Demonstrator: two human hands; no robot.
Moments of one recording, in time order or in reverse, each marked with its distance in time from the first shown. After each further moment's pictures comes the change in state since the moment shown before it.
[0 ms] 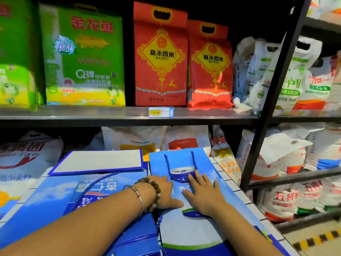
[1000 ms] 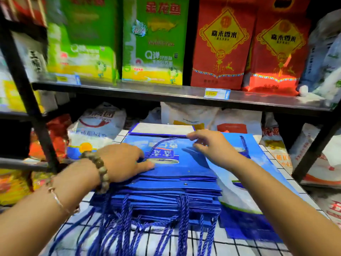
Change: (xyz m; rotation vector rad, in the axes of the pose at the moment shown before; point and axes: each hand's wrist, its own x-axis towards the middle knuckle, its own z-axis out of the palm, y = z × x) left_hand -0.218 -0.099 0.025 -0.152 0.152 -0.378; right_hand -0.033 -0.127 -0.067 0.402 0.270 -0.676
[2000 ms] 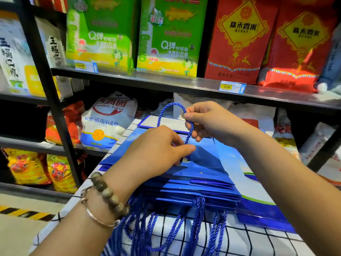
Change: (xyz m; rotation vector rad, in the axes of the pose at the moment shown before) left_hand -0.037 0.040 -0.012 -0.754 0.321 -0.025; right_hand 0.014 -0.096 -0.022 0.760 -0.303 0.249
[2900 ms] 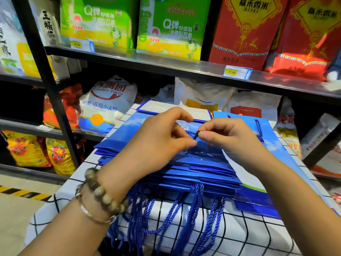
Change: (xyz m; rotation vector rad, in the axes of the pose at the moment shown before) left_hand -0.015 -0.004 0.013 -0.362 0.026 0.100; right_hand -0.054 0.044 0.005 -0.076 0.156 -0.205
